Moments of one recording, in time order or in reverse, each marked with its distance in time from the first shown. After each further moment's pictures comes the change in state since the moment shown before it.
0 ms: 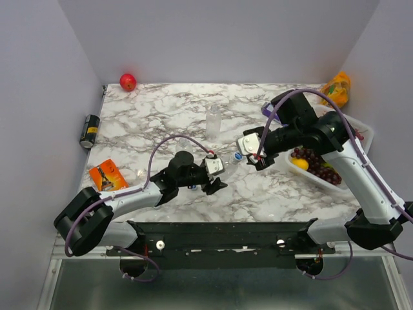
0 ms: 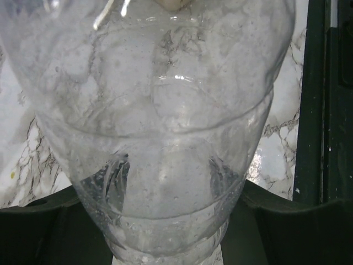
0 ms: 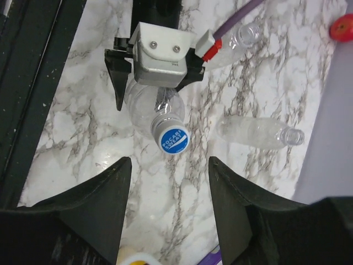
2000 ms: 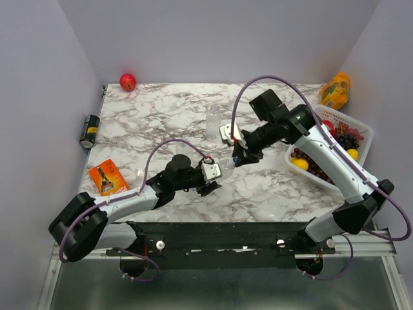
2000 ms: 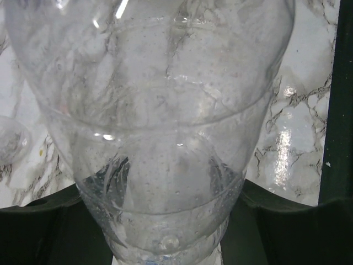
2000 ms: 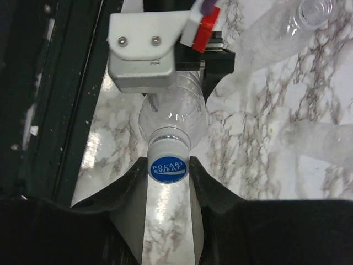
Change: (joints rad) left arm 0.013 -0.063 -0.030 -0.087 -0.046 0.152; right arm 0.002 0.153 -0.070 0.015 -0.079 0.103
